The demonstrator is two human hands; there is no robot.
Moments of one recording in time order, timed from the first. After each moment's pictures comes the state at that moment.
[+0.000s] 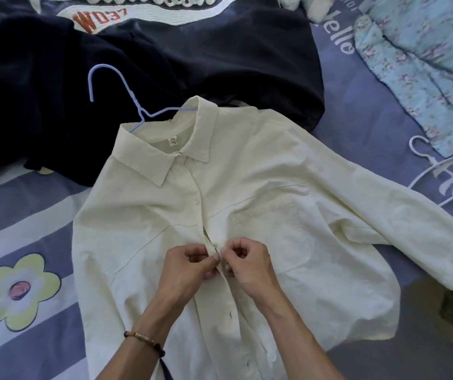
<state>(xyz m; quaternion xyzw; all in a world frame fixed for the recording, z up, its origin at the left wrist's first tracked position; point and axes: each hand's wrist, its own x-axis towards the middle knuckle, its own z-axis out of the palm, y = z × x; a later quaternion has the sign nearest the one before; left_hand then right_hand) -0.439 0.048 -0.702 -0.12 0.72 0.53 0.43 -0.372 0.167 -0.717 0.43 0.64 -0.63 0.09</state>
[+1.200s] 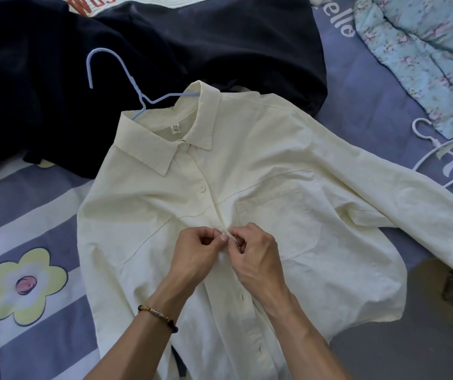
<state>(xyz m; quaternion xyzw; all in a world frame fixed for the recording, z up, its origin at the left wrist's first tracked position) -0.445 0.052 -0.714 -0.07 0.76 0.49 0.42 -0.367 0.151 -0.721 0.32 0.86 -0.39 -0.01</state>
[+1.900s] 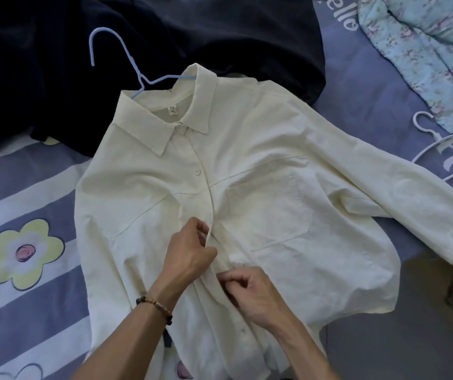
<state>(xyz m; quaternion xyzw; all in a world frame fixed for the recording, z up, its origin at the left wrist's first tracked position) -0.407 0.043 -0.715 0.02 0.86 0.33 0.39 -0.283 0.140 -0.715 0.33 0.67 -0.62 0.23</state>
